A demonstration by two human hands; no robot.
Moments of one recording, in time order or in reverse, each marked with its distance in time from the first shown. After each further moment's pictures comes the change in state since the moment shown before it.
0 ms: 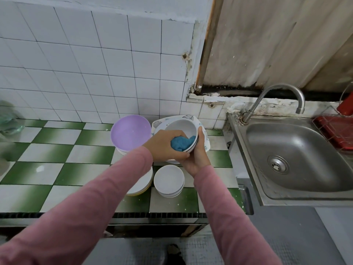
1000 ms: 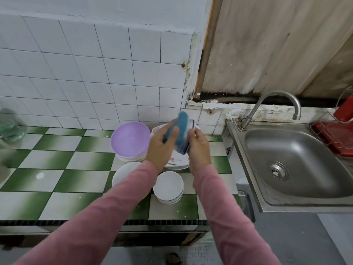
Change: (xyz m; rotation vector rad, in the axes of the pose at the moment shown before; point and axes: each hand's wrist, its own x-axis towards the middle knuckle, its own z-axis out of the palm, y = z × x) left_hand 0.001 0.009 0.023 -0.544 0.575 -0.007; right_hand -0.012 -0.021 0.032 -0.413 0.232 -0.413
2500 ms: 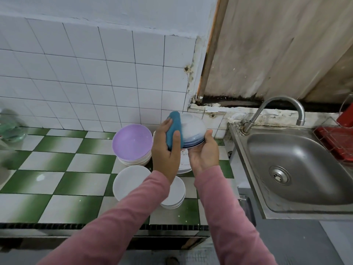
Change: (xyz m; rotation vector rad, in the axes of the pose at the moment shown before) left_hand -0.008 -0.005 0.020 0.141 0.310 0.309; right_hand -0.009 -0.029 0.022 0.664 0.152 0.178
